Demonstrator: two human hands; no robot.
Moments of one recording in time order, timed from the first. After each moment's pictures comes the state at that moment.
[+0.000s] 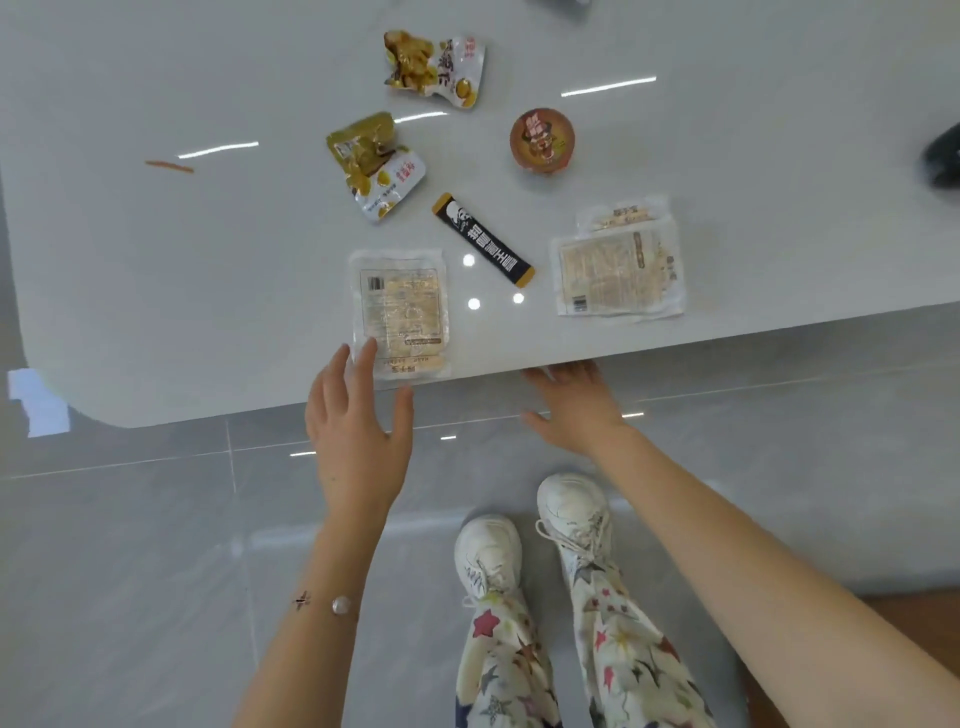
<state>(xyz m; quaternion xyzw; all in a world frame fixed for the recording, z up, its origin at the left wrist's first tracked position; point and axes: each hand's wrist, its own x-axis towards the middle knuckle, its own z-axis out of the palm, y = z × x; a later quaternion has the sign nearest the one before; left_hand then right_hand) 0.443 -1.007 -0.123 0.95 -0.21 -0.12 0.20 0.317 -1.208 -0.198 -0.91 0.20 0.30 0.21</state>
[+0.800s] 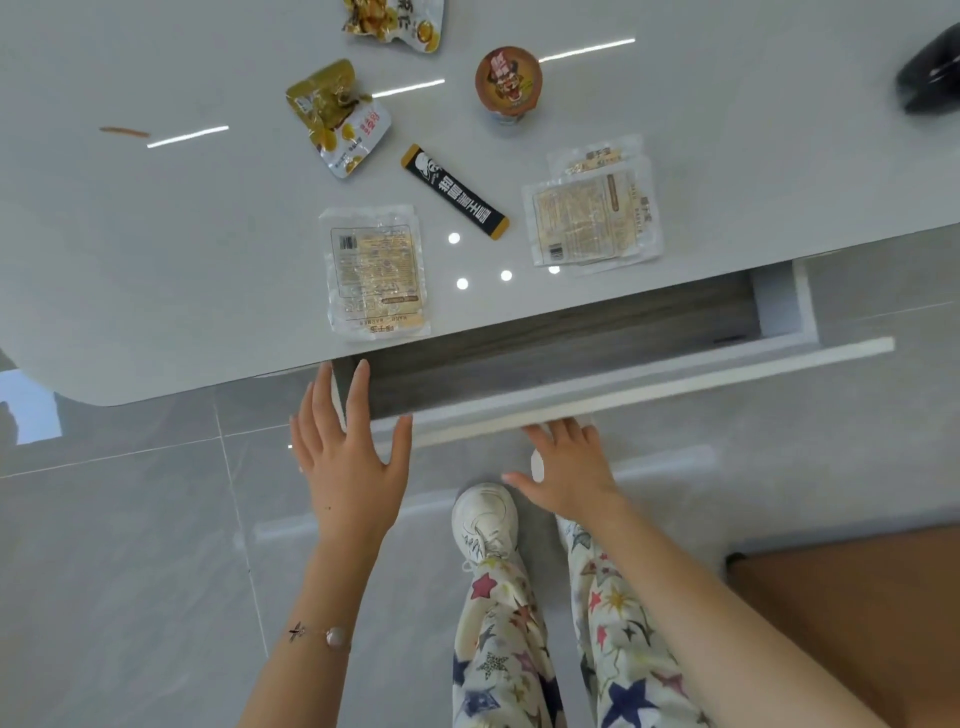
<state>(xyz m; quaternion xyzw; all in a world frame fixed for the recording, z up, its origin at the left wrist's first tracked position) 0.395 -0.968 -0.123 0.95 -0.24 -0.15 0.11 0.229 -1.127 -0.190 -0.86 0.25 0.37 0.25</state>
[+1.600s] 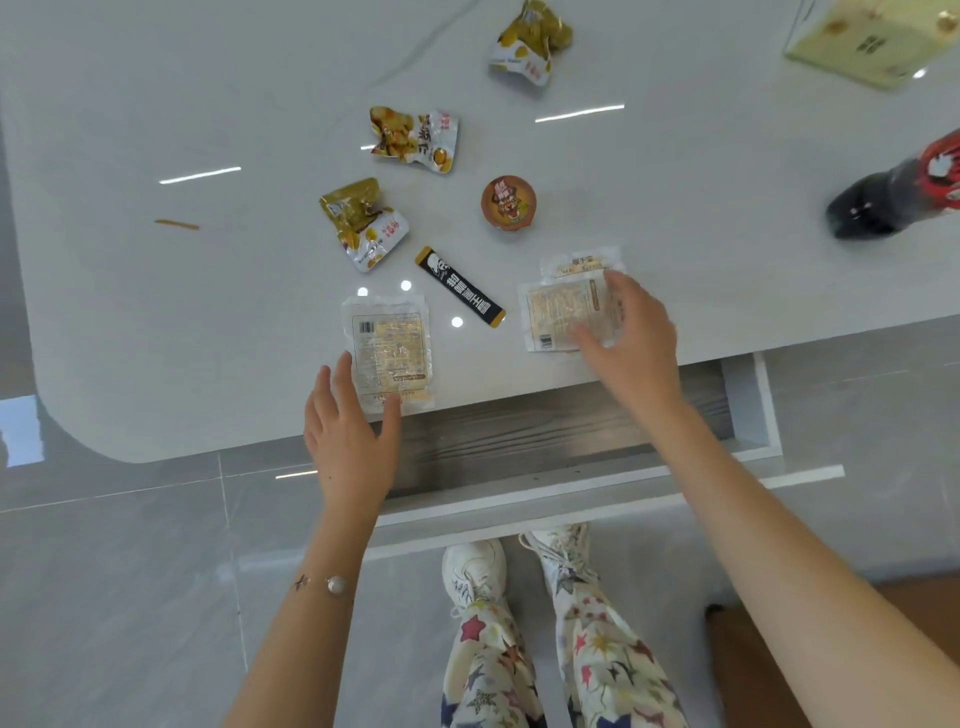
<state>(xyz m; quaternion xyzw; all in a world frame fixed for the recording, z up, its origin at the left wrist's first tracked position) 0.461 -1.036 -0.099 0.95 -0.13 -0.20 0.19 0.336 -1.290 -0.077 -0.83 0.44 -0.02 0.35</state>
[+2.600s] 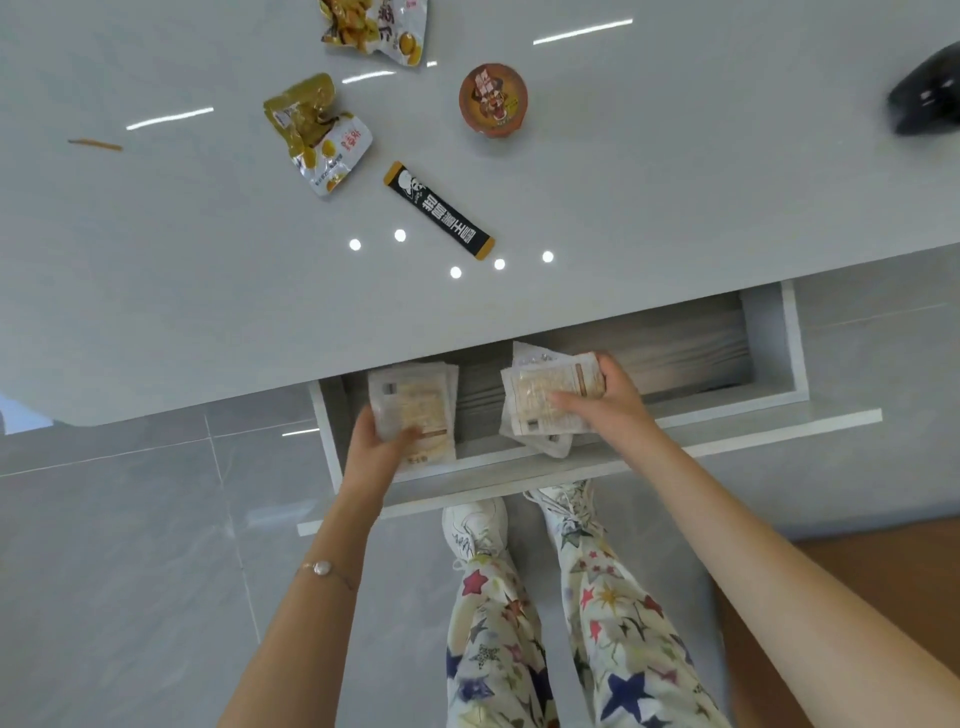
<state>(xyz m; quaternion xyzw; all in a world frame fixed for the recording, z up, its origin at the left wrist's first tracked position) 0.407 -1.003 -0.161 0.78 0.15 -0.46 0.39 0.259 -1.219 -0.154 -0.52 0.55 0.13 0.64</state>
